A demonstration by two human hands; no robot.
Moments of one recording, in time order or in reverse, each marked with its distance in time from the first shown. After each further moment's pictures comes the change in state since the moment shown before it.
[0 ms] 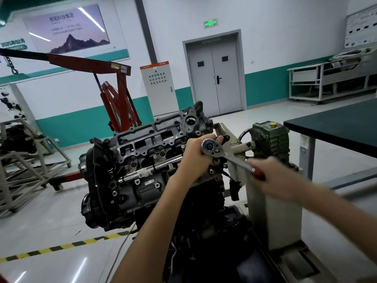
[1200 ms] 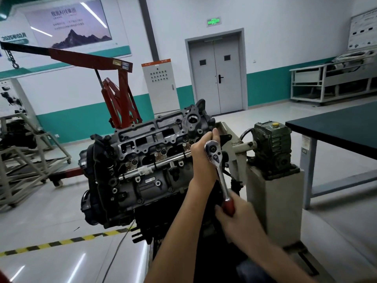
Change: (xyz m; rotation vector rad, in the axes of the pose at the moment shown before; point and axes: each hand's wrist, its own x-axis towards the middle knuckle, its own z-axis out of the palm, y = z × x) left_hand -0.002 0.001 0.036 -0.220 0.401 -0.006; right_hand -0.023 -0.064 0.102 0.574 0.295 0.232
